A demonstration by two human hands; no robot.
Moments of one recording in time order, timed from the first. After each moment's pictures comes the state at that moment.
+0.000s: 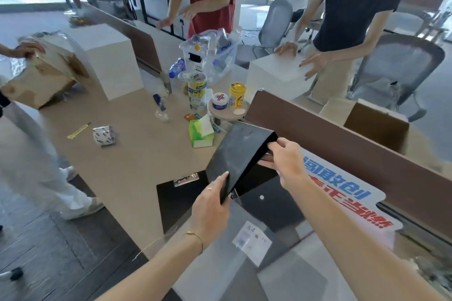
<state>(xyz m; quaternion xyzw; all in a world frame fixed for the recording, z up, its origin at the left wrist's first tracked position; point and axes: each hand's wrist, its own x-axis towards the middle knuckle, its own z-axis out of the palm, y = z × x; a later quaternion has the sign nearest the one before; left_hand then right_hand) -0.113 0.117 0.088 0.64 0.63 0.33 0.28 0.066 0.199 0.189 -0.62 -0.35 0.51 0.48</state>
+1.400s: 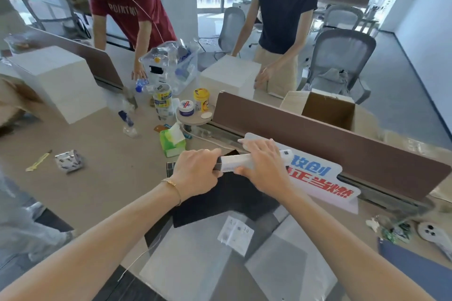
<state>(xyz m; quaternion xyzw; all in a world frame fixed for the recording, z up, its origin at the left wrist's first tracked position) -0.097 0.167 0.210 0.87 0.48 0.08 0.04 0.107 0.138 0.177 -0.65 -0.73 0.03 0.23</state>
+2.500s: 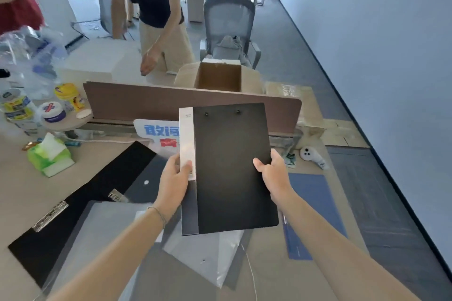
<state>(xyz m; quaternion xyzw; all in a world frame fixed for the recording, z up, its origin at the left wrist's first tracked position) 0.114 0.064 0.123 0.58 0.49 0.29 0.59 0.323 -0.063 0.133 -0.74 -0.20 0.30 0.56</state>
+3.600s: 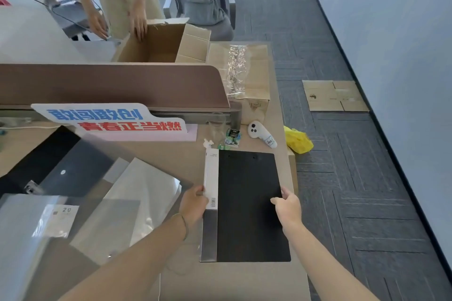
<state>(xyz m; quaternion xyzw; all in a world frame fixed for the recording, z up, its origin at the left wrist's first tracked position) 0.372 -0.115 -0.015 0.61 0.58 0.00 0.55 0.562 -0.278 -0.027 -0.82 0.00 0.37 0.44</state>
